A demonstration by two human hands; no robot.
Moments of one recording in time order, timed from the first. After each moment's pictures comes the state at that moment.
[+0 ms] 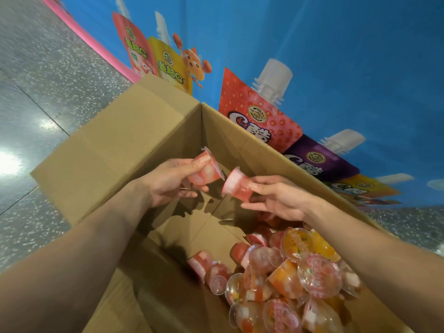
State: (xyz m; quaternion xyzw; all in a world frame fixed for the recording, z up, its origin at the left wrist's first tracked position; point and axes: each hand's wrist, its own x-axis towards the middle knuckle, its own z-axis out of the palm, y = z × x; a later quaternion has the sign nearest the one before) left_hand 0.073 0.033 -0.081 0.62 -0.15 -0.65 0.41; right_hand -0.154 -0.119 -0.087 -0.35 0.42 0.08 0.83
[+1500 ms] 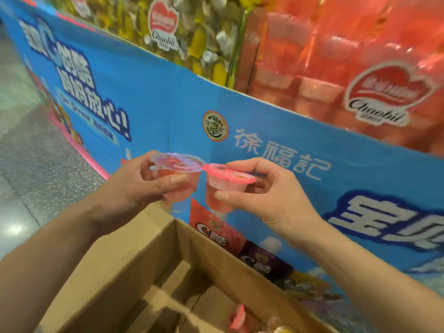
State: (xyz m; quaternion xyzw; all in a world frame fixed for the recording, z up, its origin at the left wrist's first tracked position) left_hand 0.081 0.008 0.175 0.52 -0.40 -0.45 0.61; right_hand -0.126 -0.115 0.202 -0.70 0.27 -0.26 0.61
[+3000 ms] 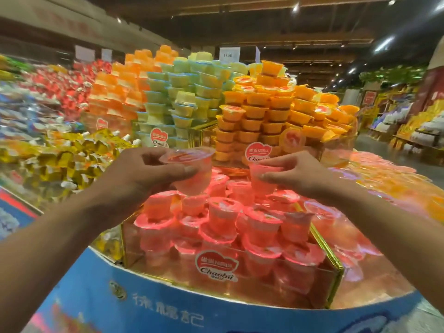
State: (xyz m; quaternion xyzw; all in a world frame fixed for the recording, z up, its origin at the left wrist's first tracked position) left_hand -0.023 -0.136 0.489 0.50 -0.55 -0.30 0.60; right_hand -0.273 -0.322 0.498 -0.82 0.38 -0.31 0.29
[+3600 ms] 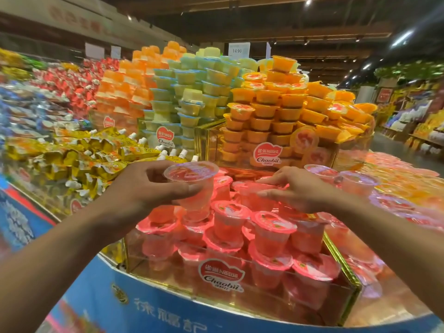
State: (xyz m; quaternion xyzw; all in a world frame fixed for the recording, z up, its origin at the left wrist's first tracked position) left_hand -0.020 -0.142 0.475 0.54 -0.55 -0.28 0.57; right_hand -0.260 -0.350 0.483 -0.93 0.32 -0.14 0.08
